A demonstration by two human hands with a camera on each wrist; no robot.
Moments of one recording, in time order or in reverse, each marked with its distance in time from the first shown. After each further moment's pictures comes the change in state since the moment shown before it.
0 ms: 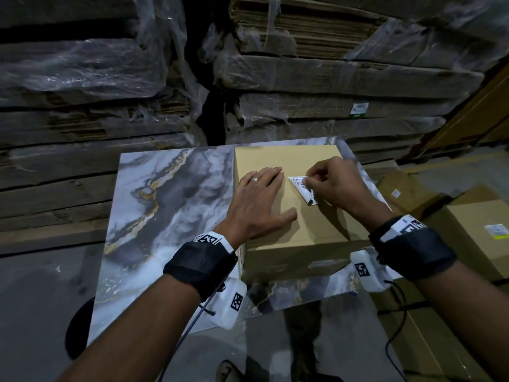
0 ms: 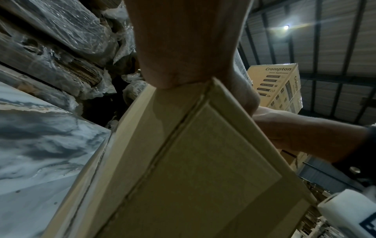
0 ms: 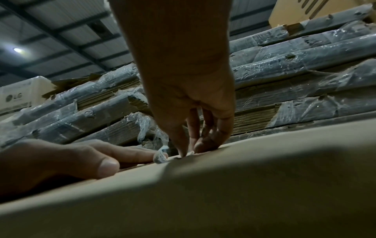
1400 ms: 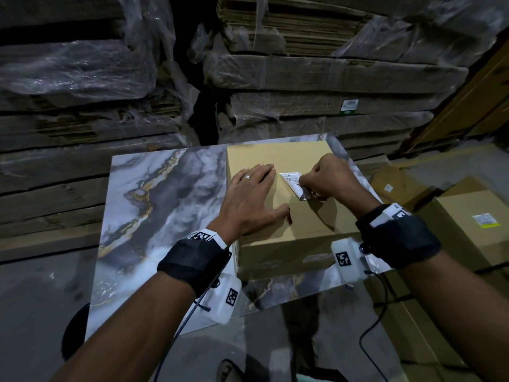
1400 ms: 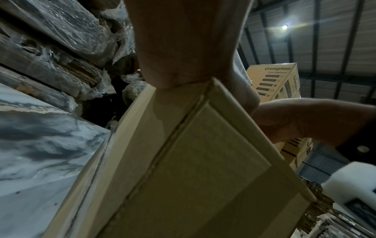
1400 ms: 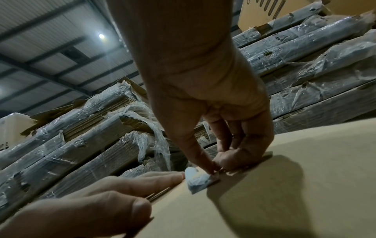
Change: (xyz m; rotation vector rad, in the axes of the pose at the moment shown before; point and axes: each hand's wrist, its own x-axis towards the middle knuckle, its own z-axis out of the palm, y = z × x) left_hand 0.000 0.002 -0.003 0.000 -0.016 -0.001; right_hand -0.005 -0.028 -0.013 0.019 -0.135 0.462
